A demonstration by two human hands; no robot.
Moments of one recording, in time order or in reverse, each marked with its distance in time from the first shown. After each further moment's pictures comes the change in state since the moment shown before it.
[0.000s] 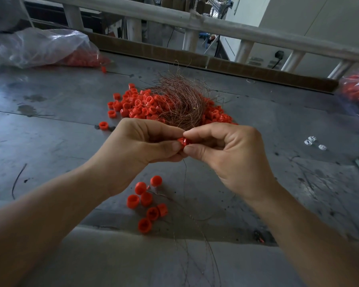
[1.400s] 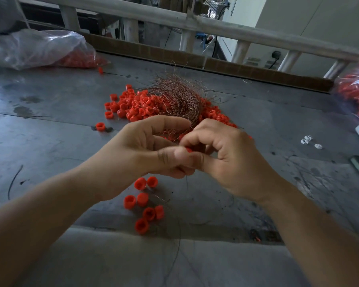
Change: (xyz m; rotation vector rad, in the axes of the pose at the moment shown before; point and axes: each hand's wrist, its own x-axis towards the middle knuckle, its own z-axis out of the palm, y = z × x) left_hand -0.007 0.003 -0.001 -0.011 -0.215 0.006; right_hand 0.002 -0.009 -0.015 -0.225 -0.266 -0.169
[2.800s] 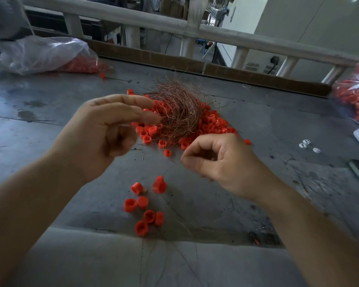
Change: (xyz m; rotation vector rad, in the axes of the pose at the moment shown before) left_hand 0.003 0.025 -0.022 -0.089 0.447 -0.037; right_hand 0.000 0.004 0.001 0.237 -0.082 0.314
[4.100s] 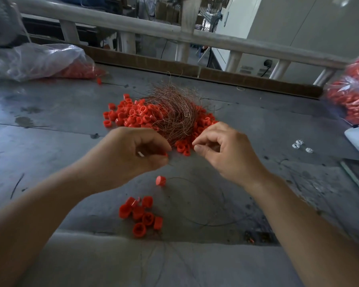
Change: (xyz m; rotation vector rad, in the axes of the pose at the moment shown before) left_hand 0.009 -0.030 -0.001 0.787 -0.308 0.342; right_hand 0.013 0.031 -0.012 -0.404 0.312 -0.040
